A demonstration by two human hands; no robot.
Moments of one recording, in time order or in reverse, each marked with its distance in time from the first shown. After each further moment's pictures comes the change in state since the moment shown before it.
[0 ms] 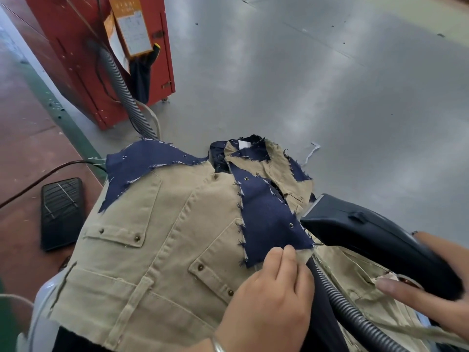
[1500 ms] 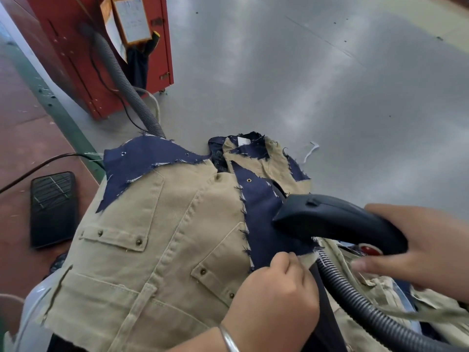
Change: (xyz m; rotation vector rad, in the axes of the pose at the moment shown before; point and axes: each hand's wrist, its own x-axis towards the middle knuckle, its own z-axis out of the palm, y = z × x) left_hand 0.018 -0.011 0.006 0.042 -0.099 0.007; right_hand 0.034 -0.155 -0.036 0.039 -0.408 -0.118
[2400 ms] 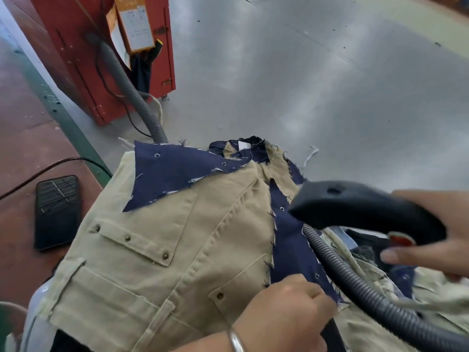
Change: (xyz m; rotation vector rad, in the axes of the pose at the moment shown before) left_hand 0.003 0.008 -0.016 -0.626 -0.522 -0.034; right_hand -0.005 0.026 -0.041 -0.001 0.184 0.014
